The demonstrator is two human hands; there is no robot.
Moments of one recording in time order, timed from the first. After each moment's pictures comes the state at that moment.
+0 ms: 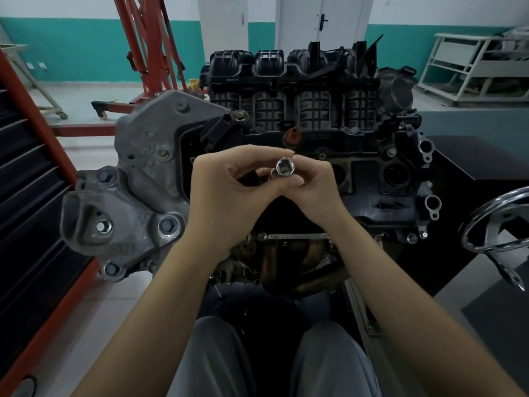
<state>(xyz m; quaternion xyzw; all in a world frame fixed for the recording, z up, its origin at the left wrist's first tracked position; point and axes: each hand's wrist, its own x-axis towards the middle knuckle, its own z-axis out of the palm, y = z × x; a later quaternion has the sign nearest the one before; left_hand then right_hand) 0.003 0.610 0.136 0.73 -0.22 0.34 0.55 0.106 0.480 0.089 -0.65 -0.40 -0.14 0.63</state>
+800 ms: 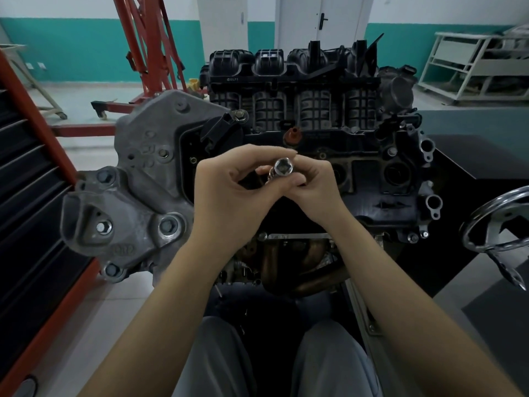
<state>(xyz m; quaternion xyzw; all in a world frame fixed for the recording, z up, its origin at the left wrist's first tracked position) 0.002 0.607 0.135 0.73 -0.22 0.34 0.55 0.110 0.480 0.086 -0.66 -0.40 -0.12 0.63</state>
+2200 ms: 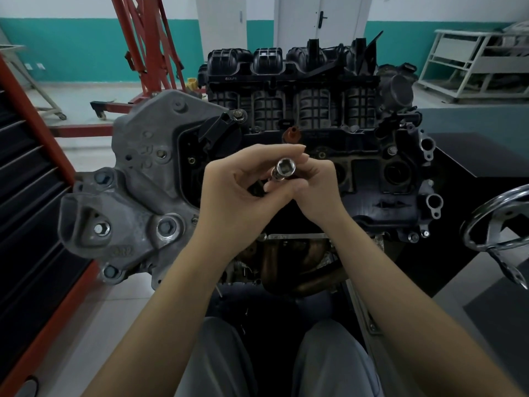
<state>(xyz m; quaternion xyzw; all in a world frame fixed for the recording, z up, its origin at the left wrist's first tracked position) 0.004 0.604 0.133 0.72 -0.24 0.30 0.58 0.107 0.482 0.087 -0.65 -0.38 -0.12 0.65</state>
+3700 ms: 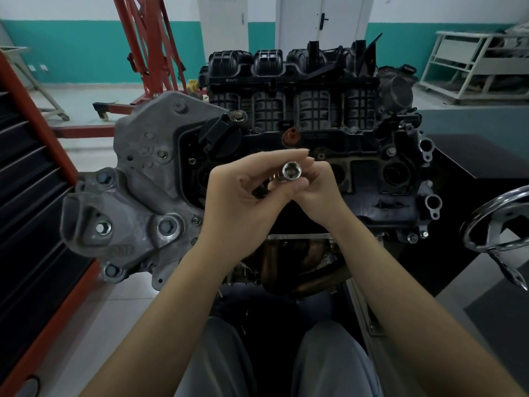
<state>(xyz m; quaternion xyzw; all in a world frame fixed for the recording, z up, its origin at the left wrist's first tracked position) 0.000 0.596 0.132 0.71 -0.24 0.31 0.58 0.104 0.476 0.090 -0.64 -0.41 -0.08 0.64</state>
